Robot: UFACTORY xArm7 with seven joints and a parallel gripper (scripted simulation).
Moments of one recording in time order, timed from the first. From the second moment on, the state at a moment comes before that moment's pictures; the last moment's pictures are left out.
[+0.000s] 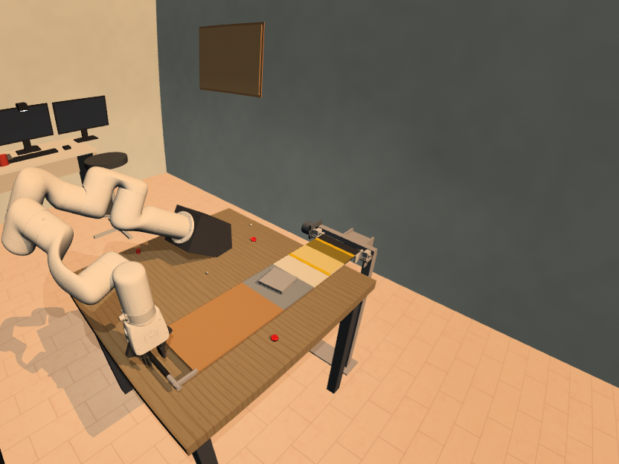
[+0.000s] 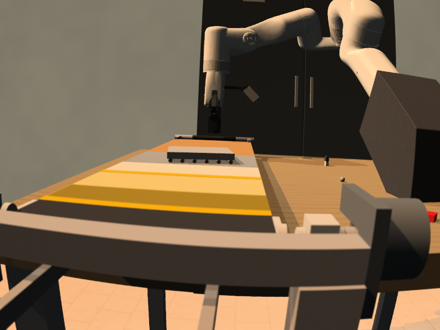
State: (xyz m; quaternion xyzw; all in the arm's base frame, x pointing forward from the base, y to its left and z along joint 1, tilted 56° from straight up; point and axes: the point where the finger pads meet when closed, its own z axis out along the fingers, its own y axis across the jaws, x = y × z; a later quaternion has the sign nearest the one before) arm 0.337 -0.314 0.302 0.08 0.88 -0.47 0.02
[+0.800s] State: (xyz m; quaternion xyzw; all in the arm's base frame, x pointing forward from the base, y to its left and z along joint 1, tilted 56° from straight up) arm 0.337 -0.327 0.293 0.08 0.88 -0.47 0.02
